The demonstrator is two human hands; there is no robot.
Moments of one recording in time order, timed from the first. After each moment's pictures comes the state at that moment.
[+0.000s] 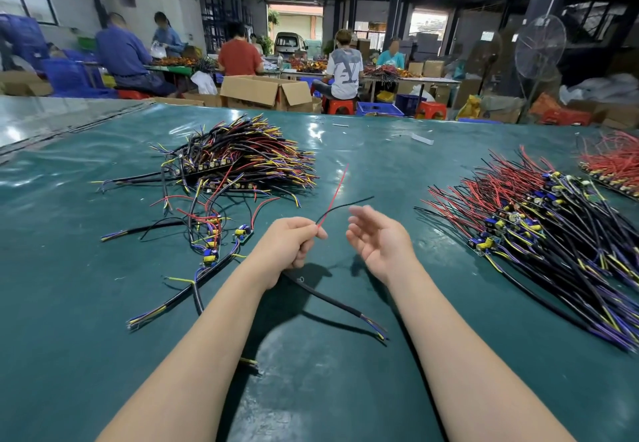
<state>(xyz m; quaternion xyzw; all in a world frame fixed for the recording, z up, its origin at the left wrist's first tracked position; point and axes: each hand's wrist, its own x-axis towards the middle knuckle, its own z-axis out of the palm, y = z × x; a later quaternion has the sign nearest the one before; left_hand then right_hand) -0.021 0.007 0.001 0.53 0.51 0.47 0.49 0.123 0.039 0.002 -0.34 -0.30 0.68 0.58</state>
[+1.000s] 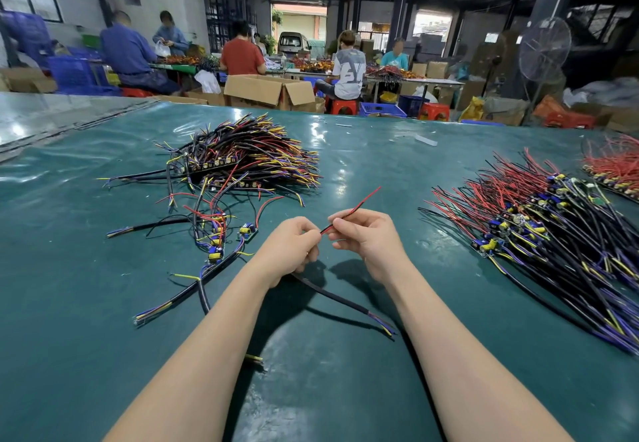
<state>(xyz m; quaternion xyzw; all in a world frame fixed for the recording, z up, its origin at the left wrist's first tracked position) -0.025 0.013 -0.008 0.58 0.58 0.41 0.41 0.113 0.032 -0.001 -0.34 -0.56 0.56 0.50</state>
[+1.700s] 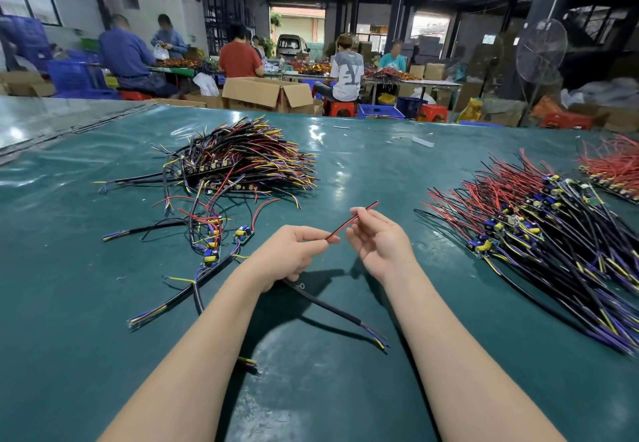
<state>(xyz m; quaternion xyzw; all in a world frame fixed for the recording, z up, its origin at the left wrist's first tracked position) -0.026 0.007 -0.007 0.60 0.50 0.39 0.49 0.123 0.040 0.001 -0.33 -0.29 0.67 0.60</state>
